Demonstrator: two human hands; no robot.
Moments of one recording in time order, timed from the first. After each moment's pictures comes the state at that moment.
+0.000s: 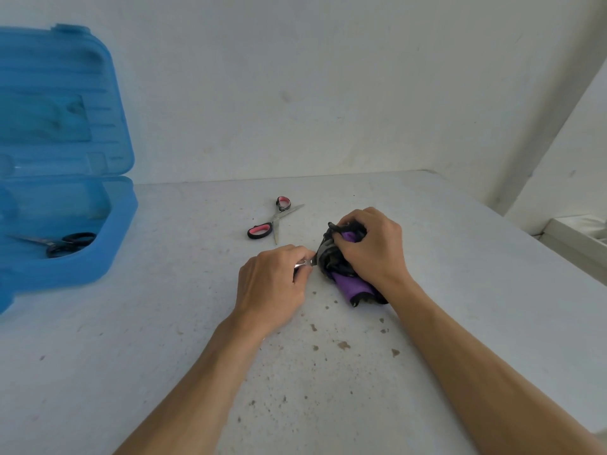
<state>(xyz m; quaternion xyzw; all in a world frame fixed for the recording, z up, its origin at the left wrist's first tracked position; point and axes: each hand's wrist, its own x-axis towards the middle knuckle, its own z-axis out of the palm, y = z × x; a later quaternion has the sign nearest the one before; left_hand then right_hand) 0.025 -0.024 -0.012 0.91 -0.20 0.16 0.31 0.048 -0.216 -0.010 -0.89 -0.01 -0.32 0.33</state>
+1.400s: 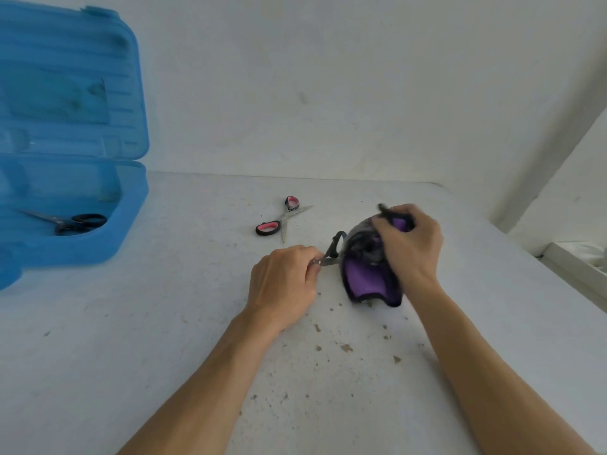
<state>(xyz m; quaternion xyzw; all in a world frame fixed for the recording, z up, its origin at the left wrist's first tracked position) 0.025 -0.029 -0.015 0.91 -0.20 0.16 0.32 0.039 -0.230 0.016 -0.79 0.14 -0.35 0.48</state>
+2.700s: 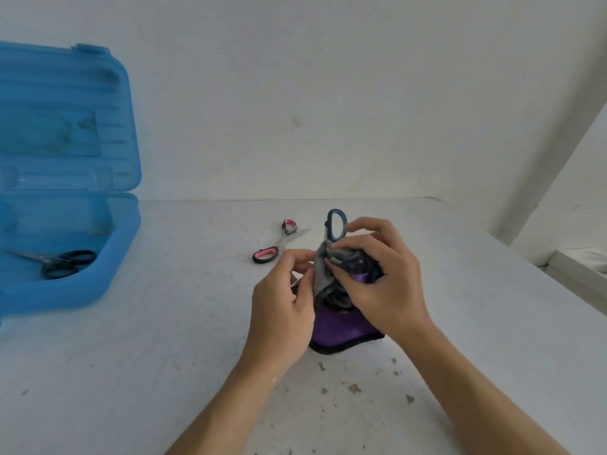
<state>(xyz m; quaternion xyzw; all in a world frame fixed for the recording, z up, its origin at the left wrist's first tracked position) 0.017 -0.033 -0.004 0.76 -0.16 0.16 0.61 0.016 -0.194 0.019 -0.83 -0.17 -0.38 0.36</state>
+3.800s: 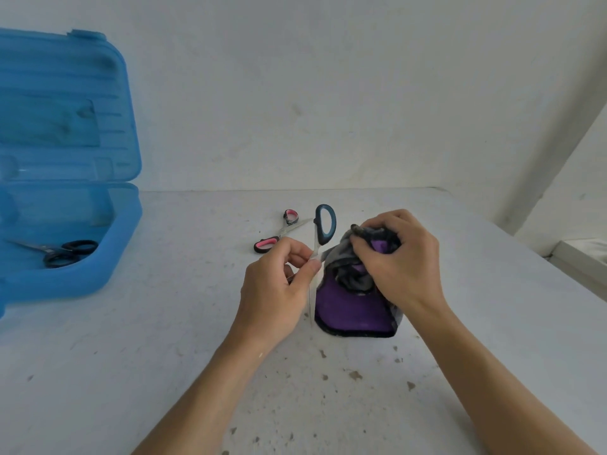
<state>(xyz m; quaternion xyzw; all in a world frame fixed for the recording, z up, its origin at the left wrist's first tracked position) 0.031 -0.020 -0.007 0.79 -0.16 0.15 0.58 0.017 -0.205 0.027 -0.85 -0.02 -0.36 0.39</state>
